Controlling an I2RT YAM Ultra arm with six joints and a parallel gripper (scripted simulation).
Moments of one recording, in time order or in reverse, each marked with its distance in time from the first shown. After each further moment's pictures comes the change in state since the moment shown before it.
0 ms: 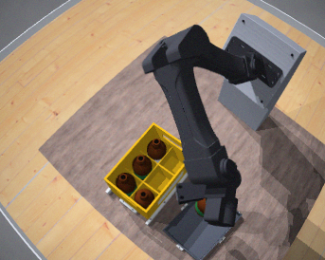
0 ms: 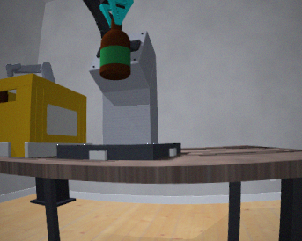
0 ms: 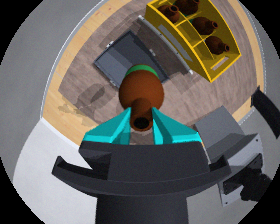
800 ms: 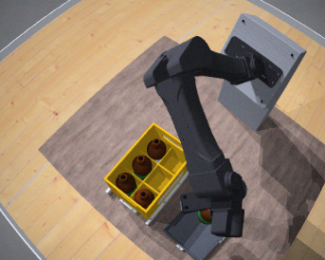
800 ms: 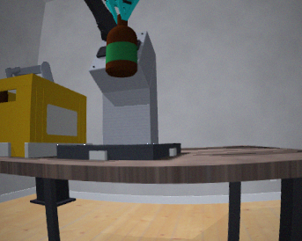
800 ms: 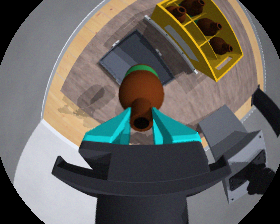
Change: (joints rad) arm 0.048 0.101 0.115 -0.050 0.047 0.060
